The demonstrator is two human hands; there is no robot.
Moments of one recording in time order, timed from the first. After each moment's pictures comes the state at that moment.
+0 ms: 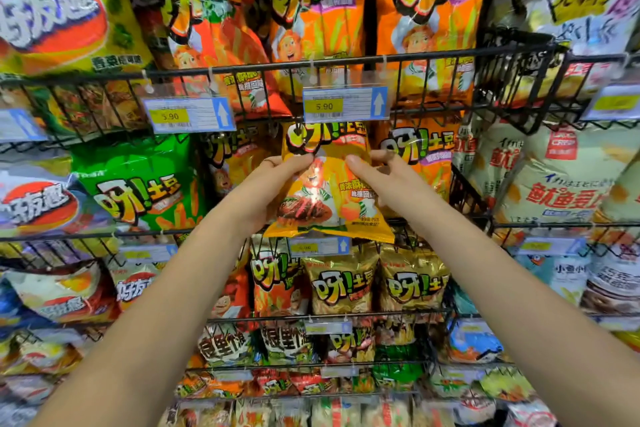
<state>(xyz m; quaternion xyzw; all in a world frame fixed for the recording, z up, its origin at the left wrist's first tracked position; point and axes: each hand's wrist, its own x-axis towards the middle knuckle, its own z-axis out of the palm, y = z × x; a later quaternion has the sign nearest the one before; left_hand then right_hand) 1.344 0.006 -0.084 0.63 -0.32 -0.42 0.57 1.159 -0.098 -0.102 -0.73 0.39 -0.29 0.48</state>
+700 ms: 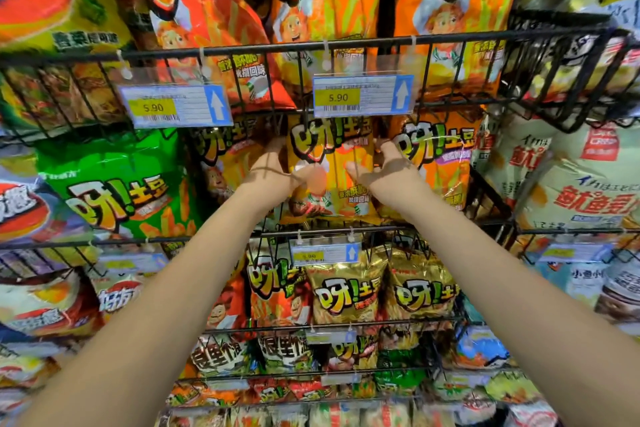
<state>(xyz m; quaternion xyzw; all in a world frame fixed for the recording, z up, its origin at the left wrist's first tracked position) 1.383 -0.043 -0.109 0.81 -0.43 -0.17 0.37 1.201 -0.135 -0.116 -0.78 0.45 -0.27 0.34</state>
